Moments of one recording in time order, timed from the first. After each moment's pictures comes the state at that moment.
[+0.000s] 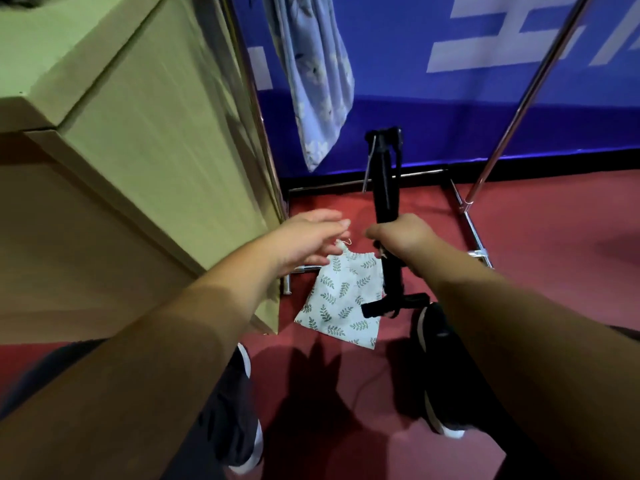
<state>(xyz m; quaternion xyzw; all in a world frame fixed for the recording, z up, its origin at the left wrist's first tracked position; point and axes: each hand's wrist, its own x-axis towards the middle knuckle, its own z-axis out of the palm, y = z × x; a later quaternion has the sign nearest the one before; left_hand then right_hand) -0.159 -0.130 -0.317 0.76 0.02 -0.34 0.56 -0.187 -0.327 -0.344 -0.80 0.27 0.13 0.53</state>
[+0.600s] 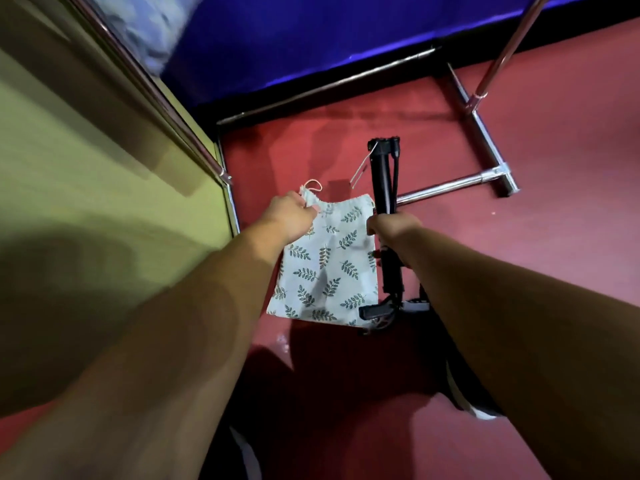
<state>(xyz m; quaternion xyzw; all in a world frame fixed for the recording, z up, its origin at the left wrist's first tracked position) -0.024 -0.180 -0.571 0.91 -0.01 -0.33 0.23 -0.120 -0.363 -0.588 -0.64 0.49 0.25 0.54</state>
